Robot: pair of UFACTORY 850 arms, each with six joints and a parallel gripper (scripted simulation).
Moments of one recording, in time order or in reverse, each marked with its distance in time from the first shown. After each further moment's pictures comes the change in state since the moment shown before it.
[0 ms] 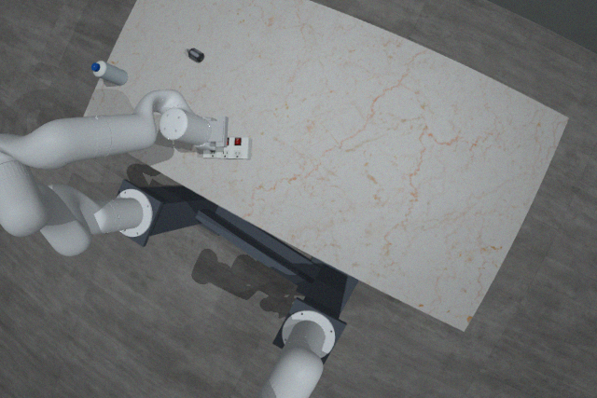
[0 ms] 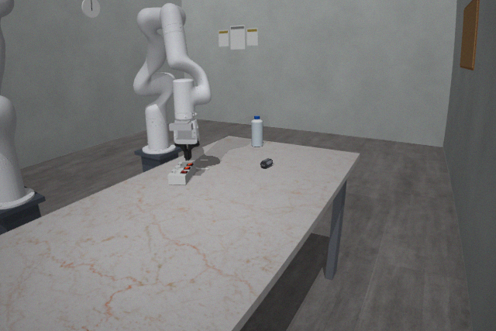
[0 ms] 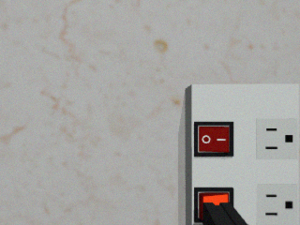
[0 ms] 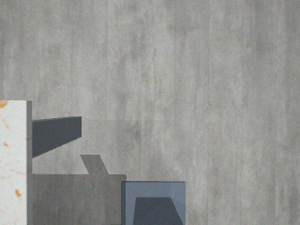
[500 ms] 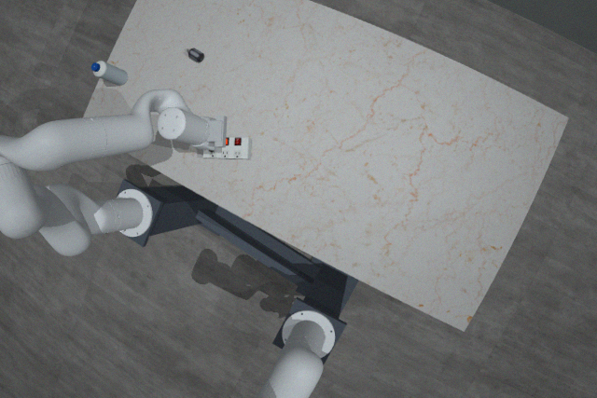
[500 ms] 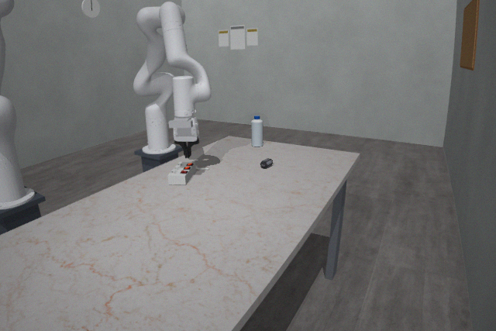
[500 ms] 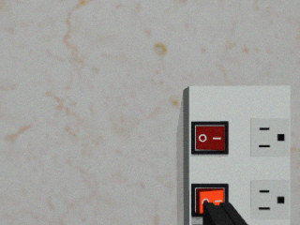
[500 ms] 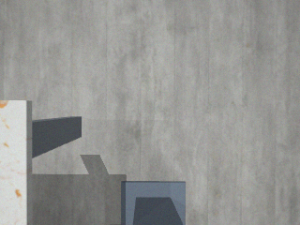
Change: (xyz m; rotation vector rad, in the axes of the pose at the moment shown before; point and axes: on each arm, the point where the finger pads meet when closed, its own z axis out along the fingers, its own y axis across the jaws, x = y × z) left arm 0.000 0.000 -0.011 0.000 0.000 0.000; right arm 0.000 0.000 0.000 0.000 0.000 0.000
